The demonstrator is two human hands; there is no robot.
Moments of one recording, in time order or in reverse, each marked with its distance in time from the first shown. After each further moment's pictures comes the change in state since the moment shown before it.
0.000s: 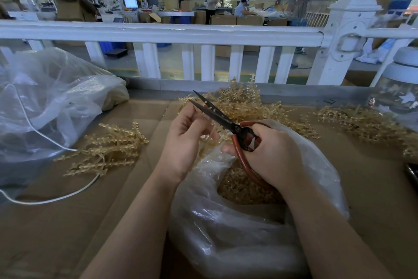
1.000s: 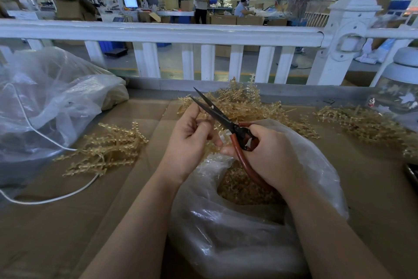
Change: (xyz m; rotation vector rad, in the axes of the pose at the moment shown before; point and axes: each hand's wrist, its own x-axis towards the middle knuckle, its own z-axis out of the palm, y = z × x) left_hand 0.001 -0.006 0.003 0.056 -0.077 0.054; right_hand 0.000 0.002 0.002 0.130 -0.052 0.026
